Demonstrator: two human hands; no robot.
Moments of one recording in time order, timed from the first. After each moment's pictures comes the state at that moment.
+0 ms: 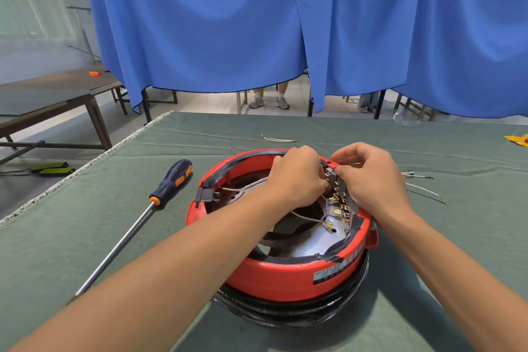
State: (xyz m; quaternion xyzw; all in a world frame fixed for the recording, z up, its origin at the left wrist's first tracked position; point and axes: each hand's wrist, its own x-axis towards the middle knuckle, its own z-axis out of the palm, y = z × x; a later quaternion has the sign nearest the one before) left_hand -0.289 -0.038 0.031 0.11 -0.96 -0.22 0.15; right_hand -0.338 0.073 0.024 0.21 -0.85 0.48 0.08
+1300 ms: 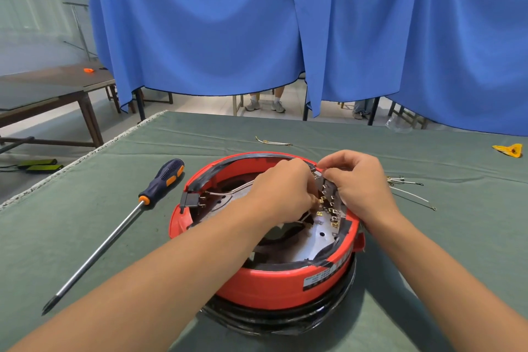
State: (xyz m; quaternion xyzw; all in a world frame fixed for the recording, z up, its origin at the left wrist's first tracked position) left_hand -0.266 -0.037 0.032 0.11 -0.97 -0.21 0.10; right_hand -0.343 0.068 0.017 0.23 -0.78 0.58 0.02
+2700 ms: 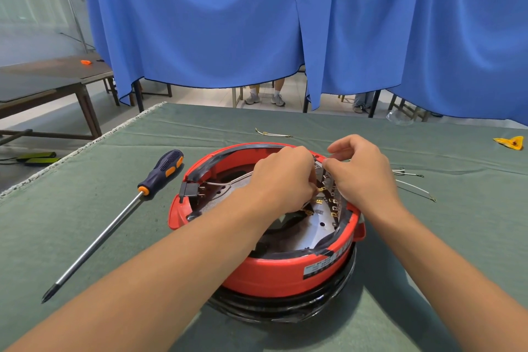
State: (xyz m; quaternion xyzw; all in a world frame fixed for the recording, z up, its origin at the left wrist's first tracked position) left_hand -0.266 -0.032 0.034 0.12 -0.97 -0.15 0.13; right_hand -0.340 0.070 0.021 0.22 -0.86 0.44 0.09
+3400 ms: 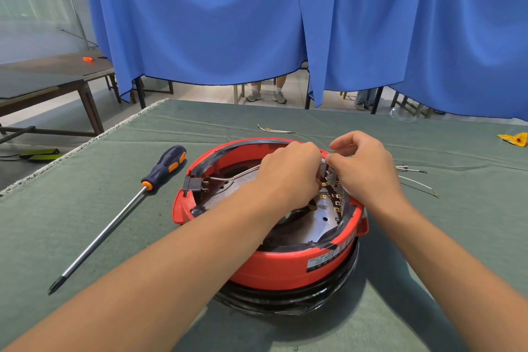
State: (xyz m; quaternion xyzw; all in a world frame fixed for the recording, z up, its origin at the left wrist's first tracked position) left_hand -0.269 -0.029 0.033 0.12 -0.98 -0.11 0.14; right_hand -0.340 0.069 0.022 0.21 -0.86 0.45 0.08
